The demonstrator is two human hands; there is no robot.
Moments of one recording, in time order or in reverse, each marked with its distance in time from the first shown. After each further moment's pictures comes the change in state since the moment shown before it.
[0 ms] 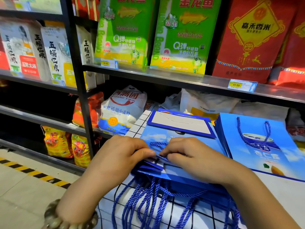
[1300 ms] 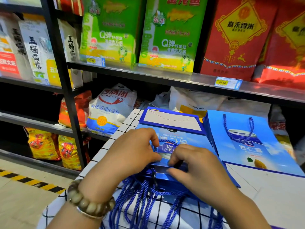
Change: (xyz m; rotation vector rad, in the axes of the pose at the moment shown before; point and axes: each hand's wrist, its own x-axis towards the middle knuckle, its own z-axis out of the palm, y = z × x) left_hand 0.032 0.038 0.026 0.079 -0.171 -0.168; right_hand -0.043 0.012 0.018 -0.134 0.347 0.064
